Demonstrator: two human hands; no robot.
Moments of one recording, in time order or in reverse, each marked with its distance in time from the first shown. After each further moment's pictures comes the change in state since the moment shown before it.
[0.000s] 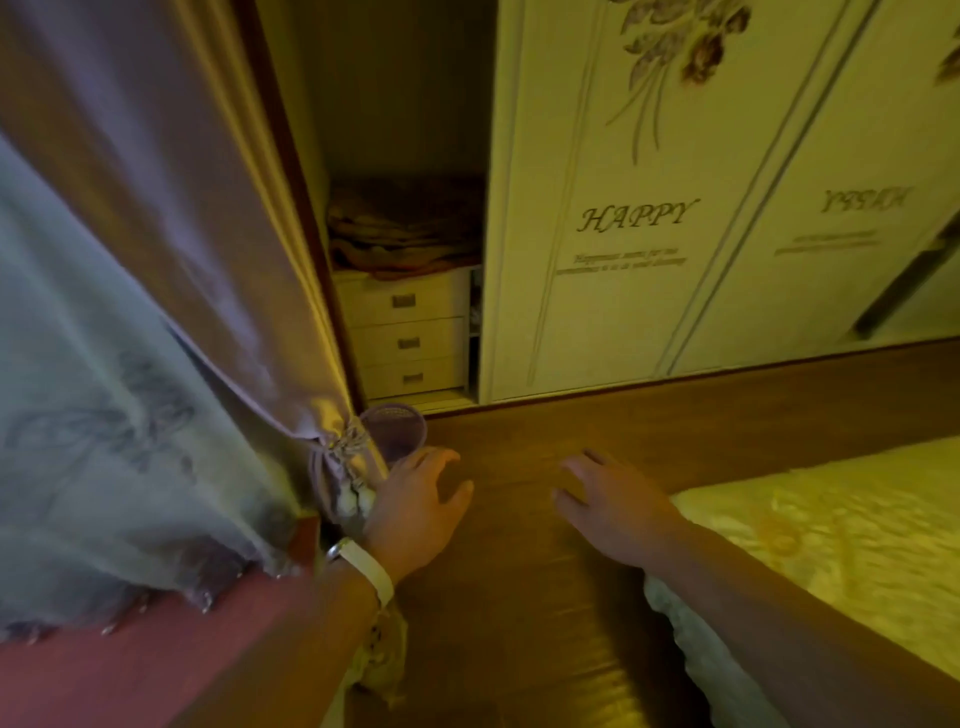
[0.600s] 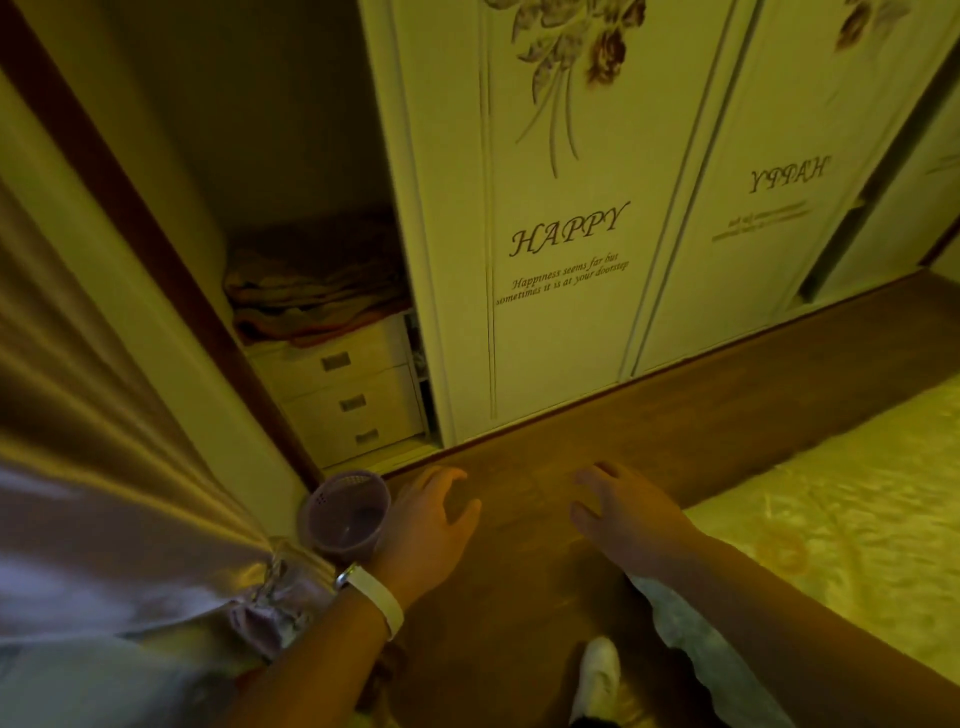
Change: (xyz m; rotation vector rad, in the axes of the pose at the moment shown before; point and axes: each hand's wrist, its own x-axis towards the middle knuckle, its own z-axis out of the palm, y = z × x) left_hand 0.166 0.057 0.028 0.016 -0.178 0.101; right_hand 0.111 0.101 -0.031 0.114 0.142 0.136
